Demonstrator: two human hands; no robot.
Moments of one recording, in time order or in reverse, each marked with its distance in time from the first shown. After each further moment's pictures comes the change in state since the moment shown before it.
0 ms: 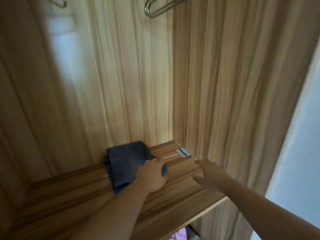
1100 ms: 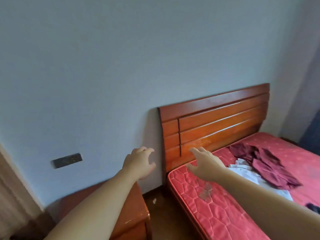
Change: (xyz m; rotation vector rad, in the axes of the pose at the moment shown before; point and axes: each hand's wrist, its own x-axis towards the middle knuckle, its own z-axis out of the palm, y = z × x) left_hand -0.637 0.332 0.021 -0.185 -0.332 1.408; right_hand -0.917 -0.215 0.054 -0.091 0.482 1.440
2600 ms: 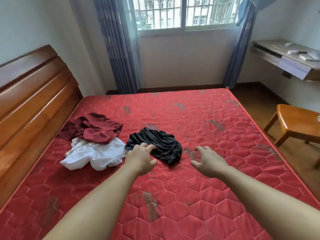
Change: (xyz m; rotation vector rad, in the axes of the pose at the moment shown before) left_hand -0.067 0.631 0.283 0.065 -0.488 1.017; right_hand -0.464 0.442 -0.040 0.154 0.065 1.294
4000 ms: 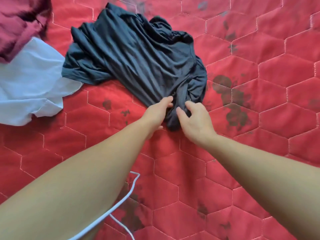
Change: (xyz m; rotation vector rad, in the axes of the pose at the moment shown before) left_hand 0.363 -0.041 0.392 -1.114 -0.495 -0.764; right_hand 0.398 0.091 0.355 0.481 -0.096 0.128
